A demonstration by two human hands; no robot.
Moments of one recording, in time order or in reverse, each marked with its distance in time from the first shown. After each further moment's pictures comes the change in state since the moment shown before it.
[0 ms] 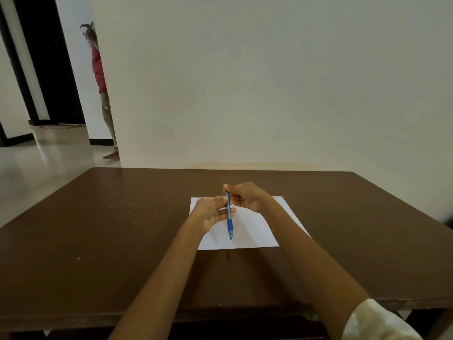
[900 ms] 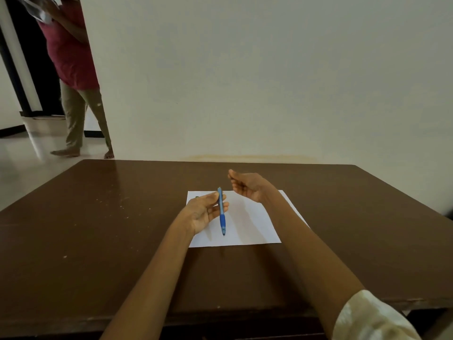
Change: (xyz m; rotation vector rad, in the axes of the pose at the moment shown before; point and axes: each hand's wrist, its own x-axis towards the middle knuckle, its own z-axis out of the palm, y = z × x) left_hand 0.015 -0.016 -0.021 -0.220 -0.051 -0.022; right_hand 0.028 0.008 -0.019 0.185 0.075 0.003
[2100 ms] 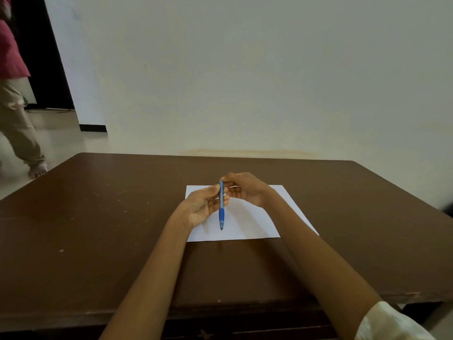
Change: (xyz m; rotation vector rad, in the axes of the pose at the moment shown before) left_hand -0.001 0.001 -0.002 -0.007 -0.100 0.005; right_hand -0.016 0.015 0.008 -0.171 -0.188 -0.089
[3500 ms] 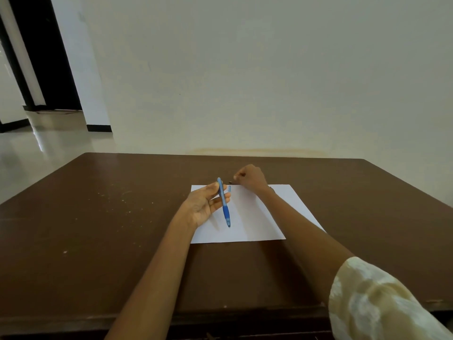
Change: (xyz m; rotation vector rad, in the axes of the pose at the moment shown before) left_hand 0.010 0.000 -0.007 -0.035 0.120 0.040; right_hand 0.062 0.021 -0.018 -0.864 0.406 -0.199
